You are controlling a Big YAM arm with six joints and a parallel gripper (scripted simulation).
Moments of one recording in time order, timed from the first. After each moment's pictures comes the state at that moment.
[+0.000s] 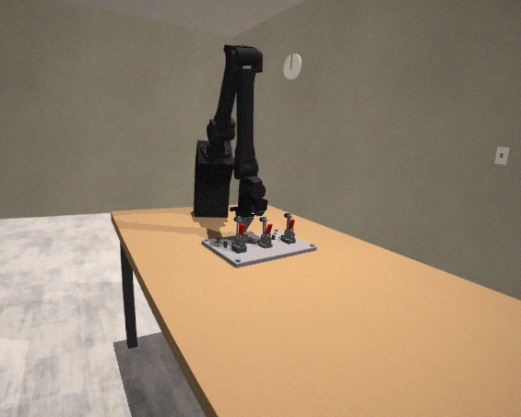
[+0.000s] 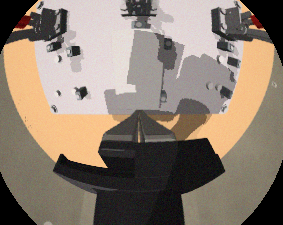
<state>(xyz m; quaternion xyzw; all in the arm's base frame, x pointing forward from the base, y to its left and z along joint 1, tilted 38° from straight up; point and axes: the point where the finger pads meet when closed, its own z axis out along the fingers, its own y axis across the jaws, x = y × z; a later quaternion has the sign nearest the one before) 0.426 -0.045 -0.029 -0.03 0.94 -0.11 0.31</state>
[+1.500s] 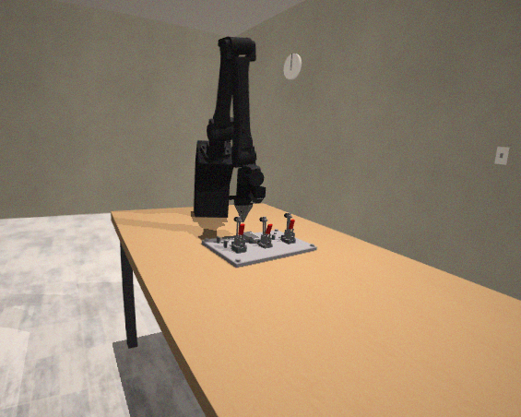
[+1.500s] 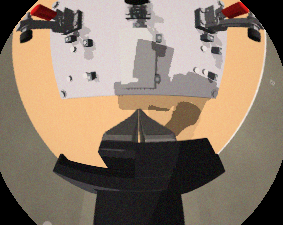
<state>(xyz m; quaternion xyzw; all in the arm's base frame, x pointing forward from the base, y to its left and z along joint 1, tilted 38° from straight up) 0.391 -0.040 -0.004 -0.03 0.94 -0.11 0.32</state>
